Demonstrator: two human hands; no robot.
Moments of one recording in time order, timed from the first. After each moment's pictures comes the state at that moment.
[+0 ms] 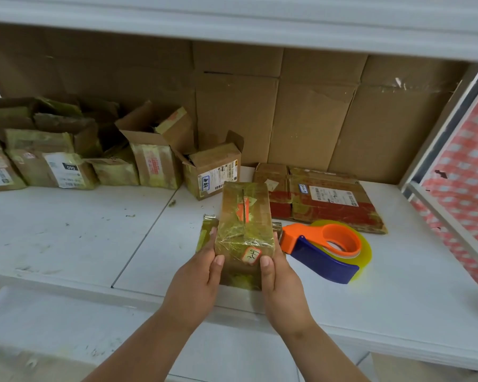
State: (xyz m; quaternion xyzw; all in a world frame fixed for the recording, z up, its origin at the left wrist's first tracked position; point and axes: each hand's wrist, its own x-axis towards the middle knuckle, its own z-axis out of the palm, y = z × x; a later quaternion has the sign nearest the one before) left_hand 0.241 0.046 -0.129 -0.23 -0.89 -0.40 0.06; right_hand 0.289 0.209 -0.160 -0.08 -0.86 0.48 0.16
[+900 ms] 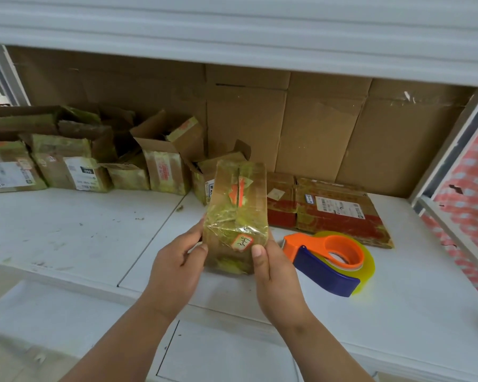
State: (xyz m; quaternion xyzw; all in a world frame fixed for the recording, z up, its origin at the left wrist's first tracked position) left_hand 0.247 0.030 -0.085 -0.17 -0.82 -0.53 0.09; right_hand 0.281 0.200 -0.116 -0.02 -0.84 0.51 0.18
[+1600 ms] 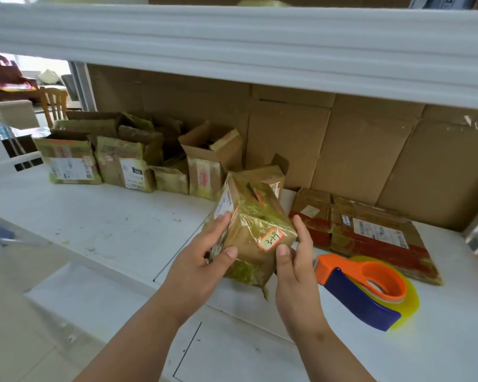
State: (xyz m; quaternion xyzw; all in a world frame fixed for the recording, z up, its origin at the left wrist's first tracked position) left_hand 0.255 0.005 -0.070 -0.15 -0.78 -0.60 0.05; right_hand 0.277 0.173 -0.086 0.02 -0.70 0.69 0.17
